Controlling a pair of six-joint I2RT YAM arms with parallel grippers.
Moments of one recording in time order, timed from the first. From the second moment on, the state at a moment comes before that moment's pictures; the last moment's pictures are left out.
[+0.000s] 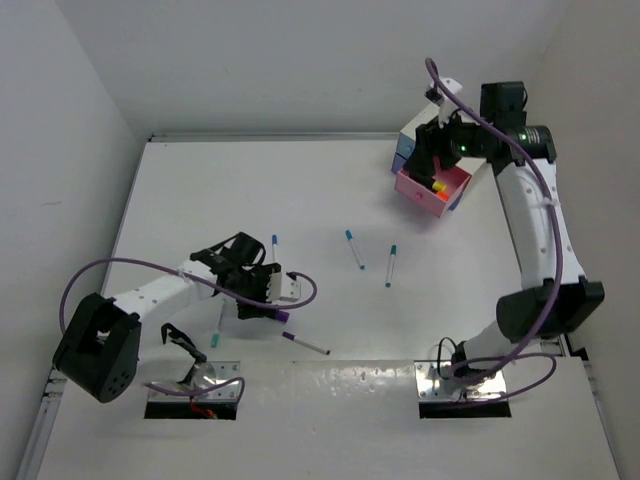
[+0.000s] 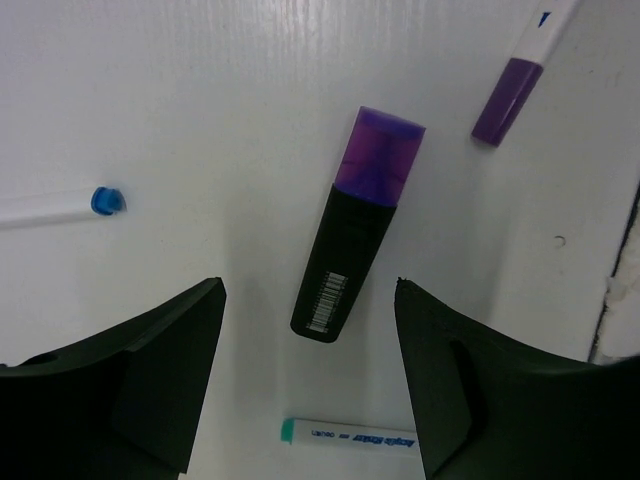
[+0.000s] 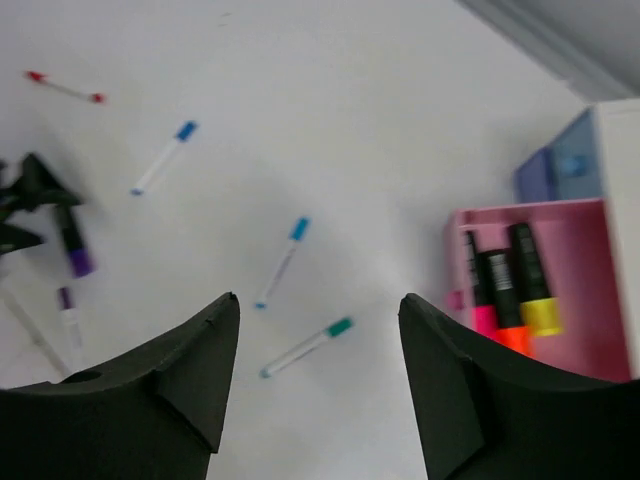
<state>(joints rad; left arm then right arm) -0.51 1.24 0.66 -0.62 0.39 0.99 0.05 1.62 1.85 -0.93 -0.59 -0.42</state>
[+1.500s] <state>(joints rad) -0.74 1.14 1.00 -0.63 0.45 1.04 0.44 1.64 1.27 -0.62 -1.11 0.32</state>
